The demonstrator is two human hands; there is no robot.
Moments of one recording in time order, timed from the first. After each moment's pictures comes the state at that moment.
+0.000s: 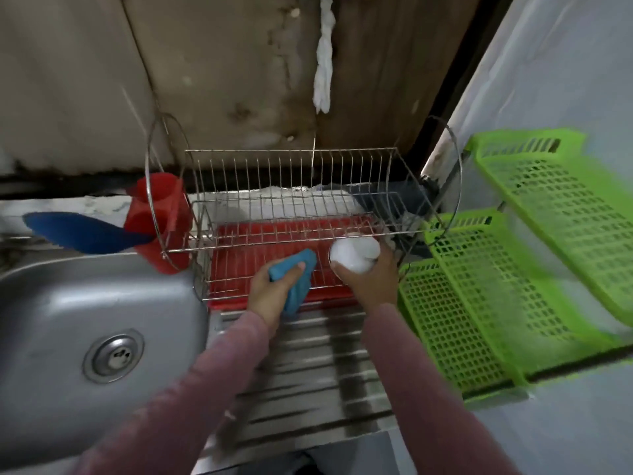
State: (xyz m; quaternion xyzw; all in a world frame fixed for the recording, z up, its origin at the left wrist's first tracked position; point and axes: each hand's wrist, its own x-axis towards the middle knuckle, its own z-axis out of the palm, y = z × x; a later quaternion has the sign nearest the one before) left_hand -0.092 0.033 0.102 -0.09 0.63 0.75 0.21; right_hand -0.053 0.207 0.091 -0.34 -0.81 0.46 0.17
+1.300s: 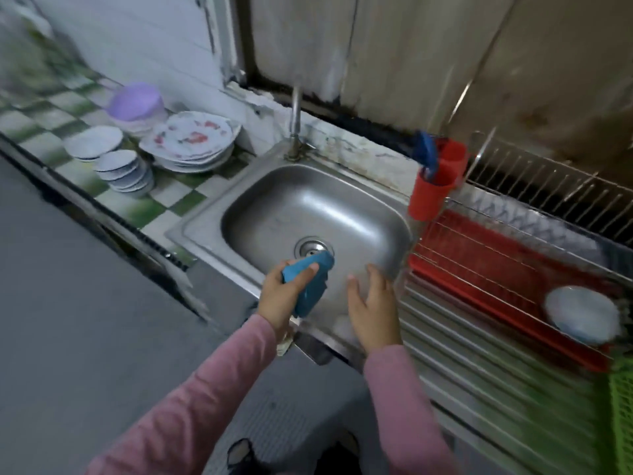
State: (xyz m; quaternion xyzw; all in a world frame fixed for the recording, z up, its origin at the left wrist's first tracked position) left_hand 0.045 -0.225 0.079 -0.29 0.53 0.80 -0.04; right_hand 0.017 -0.076 0.077 0.03 -0.89 0.45 -0.04
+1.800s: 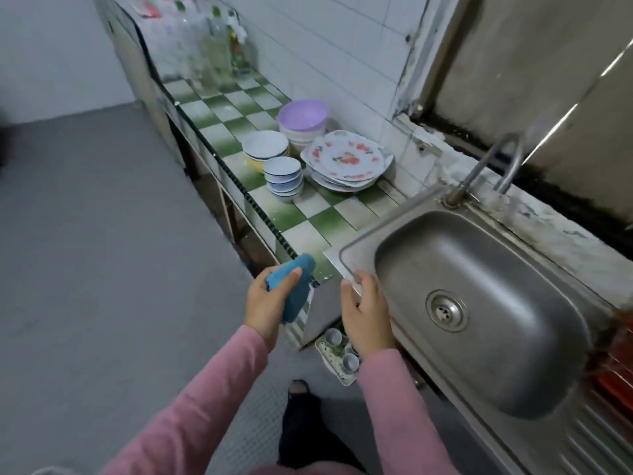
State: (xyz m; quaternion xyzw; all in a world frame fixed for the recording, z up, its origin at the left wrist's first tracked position) left_hand 0.149 -0.500 0.067 -0.40 0.48 0.74 -0.22; right_hand 0.062 -0.370 0.074 0.19 -0.87 0.43 -0.16
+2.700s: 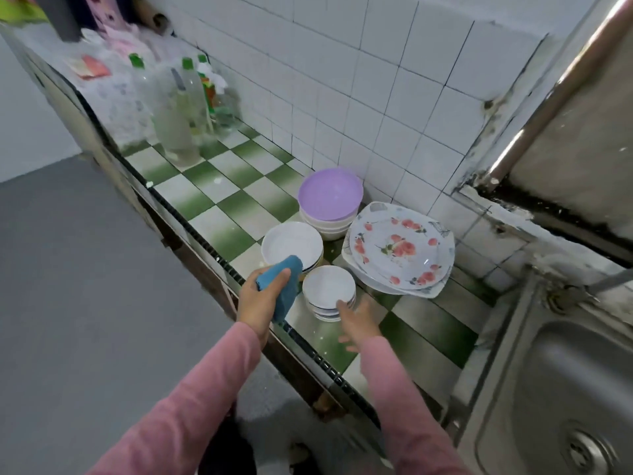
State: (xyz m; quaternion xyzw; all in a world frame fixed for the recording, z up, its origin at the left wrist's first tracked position) left_hand -0.058 -0.892 0.053 -0.41 0.53 0.73 -0.17; right_hand -0.142 -0.741 0.017 -0.11 -0.82 0.44 -0.36
